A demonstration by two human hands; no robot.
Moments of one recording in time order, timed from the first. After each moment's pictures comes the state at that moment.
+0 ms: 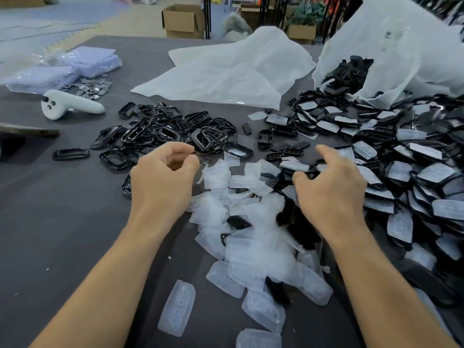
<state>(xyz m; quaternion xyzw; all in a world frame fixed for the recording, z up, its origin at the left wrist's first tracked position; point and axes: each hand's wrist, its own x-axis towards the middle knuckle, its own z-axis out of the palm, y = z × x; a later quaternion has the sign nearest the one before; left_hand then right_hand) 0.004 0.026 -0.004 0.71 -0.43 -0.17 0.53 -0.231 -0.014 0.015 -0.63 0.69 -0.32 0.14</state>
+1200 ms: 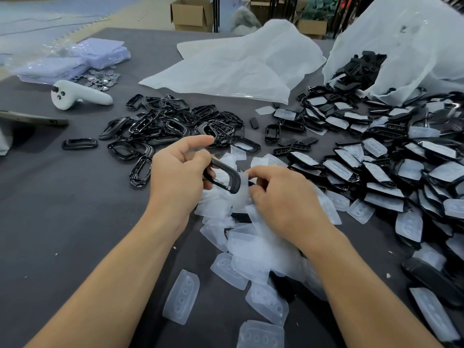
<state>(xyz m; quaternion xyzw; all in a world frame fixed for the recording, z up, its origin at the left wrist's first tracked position) -0.017 0.029 0.005 0.60 -0.35 -0.34 0.63 -0.188 -0.002 -0.004 -0.78 0.53 -0.22 0.23</state>
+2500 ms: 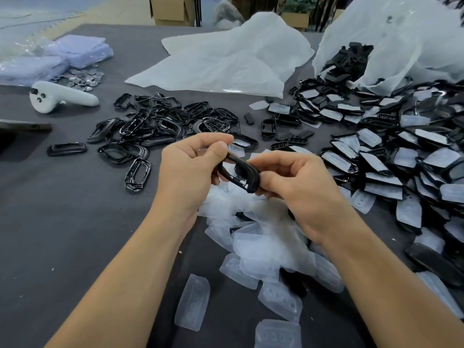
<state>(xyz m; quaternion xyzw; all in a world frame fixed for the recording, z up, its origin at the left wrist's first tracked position) -0.018 0.024 0.008 0.52 -0.41 -0.41 0.62 -0.196 0.005 0.015 -0.61 0.41 -0.40 0.55</state>
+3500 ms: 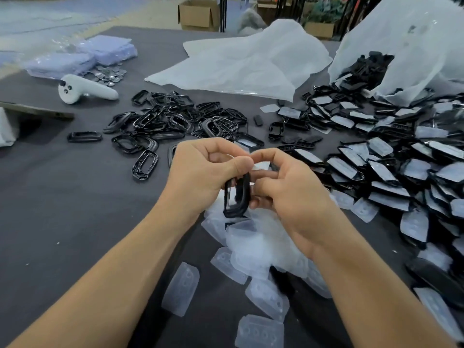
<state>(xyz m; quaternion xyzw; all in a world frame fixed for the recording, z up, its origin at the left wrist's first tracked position) -0.029 0.035 0.008 0.51 -0.48 -0.38 0.60 -0.187 0.017 0.020 -0.54 0.38 -0.36 0.66</state>
